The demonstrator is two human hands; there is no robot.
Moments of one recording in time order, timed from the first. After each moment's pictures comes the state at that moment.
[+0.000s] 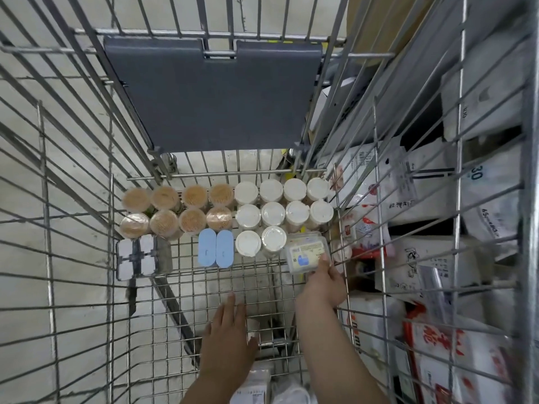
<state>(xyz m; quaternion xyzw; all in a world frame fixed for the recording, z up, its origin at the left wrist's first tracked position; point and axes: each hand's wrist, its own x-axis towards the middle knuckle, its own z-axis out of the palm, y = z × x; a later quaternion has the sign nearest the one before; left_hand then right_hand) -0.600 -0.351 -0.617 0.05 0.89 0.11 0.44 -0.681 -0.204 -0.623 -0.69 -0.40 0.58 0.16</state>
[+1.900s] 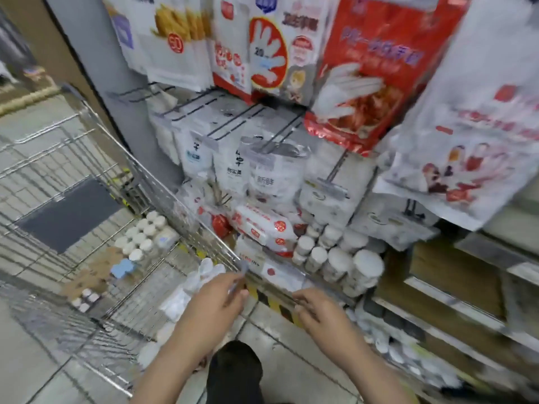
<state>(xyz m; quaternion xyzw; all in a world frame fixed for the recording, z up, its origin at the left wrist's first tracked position) -0.322 -0.359 -0.217 0.46 0.80 0.26 0.28 -0.128 -0.244 -0.239 -0.40 -0.82 0.40 0.01</state>
